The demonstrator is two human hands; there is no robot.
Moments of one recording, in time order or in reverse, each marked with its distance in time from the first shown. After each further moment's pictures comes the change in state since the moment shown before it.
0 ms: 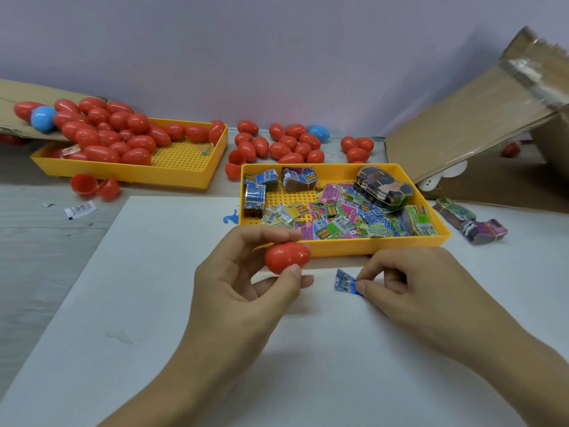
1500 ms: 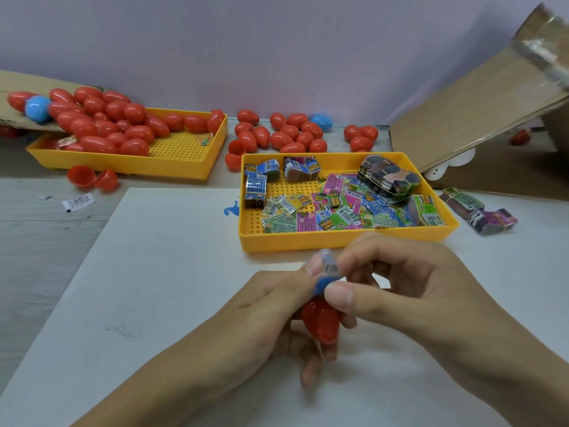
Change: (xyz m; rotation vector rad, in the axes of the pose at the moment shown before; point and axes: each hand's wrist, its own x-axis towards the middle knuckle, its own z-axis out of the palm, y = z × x) left_hand -0.001 0.010 -0.006 -0.151 -0.458 -0.527; right_hand -0.018 -0.034 0.000 0.917 -0.160 -0.280
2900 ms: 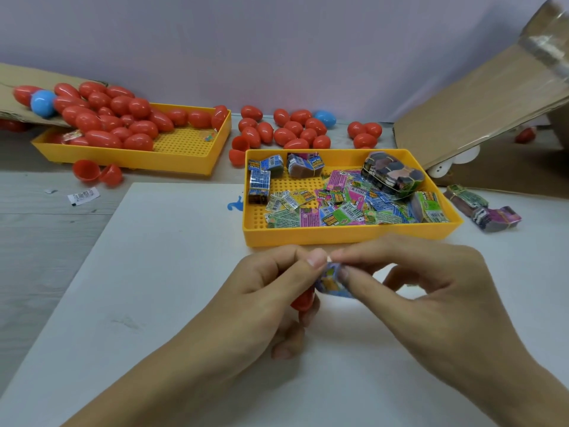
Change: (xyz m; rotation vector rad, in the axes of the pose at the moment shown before) left_hand -0.001 0.004 0.006 0.001 0.137 0.023; right_hand -0.005 0.014 0.007 -0.446 0.312 -0.262
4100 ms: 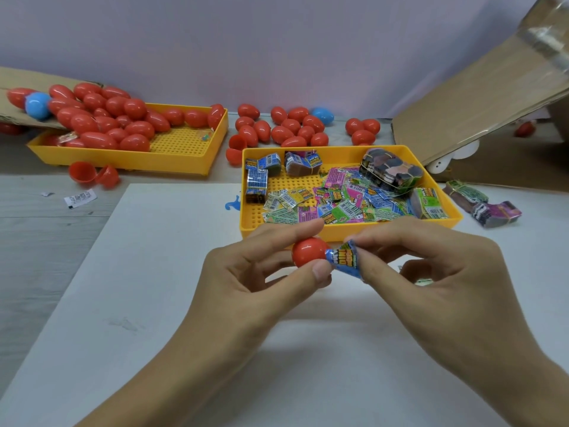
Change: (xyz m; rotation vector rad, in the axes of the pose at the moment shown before) left_hand 0.002 -0.005 -0.002 0.053 0.146 0.368; right_hand 0.003 0.003 -0.003 -0.073 0.119 0.001
